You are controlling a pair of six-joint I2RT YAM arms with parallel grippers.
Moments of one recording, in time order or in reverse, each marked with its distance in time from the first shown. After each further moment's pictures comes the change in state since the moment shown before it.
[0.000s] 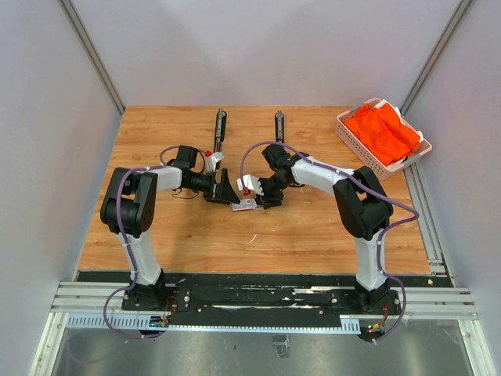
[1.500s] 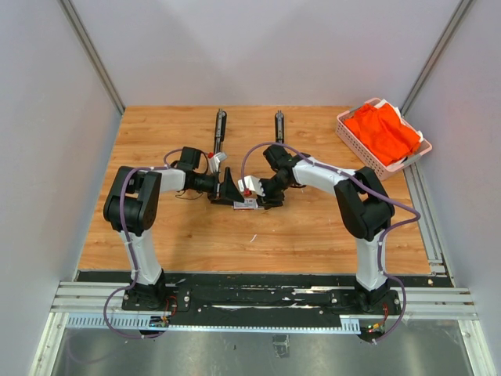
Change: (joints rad) left arm -0.029 0.026 -0.017 0.105 0.025 -0.148; right arm -0.003 -0.012 -0.020 0.011 -0.005 -0.013
